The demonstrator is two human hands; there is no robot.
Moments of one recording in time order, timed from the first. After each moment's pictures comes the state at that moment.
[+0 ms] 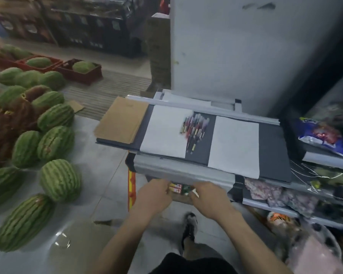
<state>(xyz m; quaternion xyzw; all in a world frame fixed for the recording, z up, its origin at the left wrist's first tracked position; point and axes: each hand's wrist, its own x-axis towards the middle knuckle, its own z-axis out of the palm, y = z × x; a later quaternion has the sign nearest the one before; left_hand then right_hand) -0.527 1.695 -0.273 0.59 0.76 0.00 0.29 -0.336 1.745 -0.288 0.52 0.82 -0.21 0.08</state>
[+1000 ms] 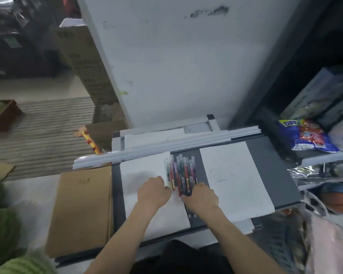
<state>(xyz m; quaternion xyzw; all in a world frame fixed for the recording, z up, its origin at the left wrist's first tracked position) -0.593 2.030 -0.309 0.68 0.67 -0.11 0.28 -0.436 1.986 -0.324 0.80 0.51 -0.30 0.07</state>
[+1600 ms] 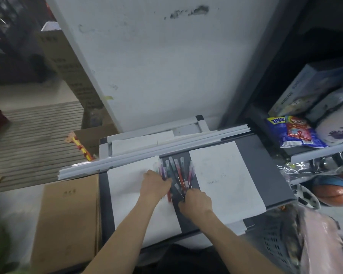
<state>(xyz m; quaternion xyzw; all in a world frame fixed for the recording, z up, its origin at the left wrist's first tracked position) -0.551 2.068 -0.345 0.56 0.74 0.02 0.38 -0.417 1.987 -0.341 0.77 0.56 -0.28 0.09</state>
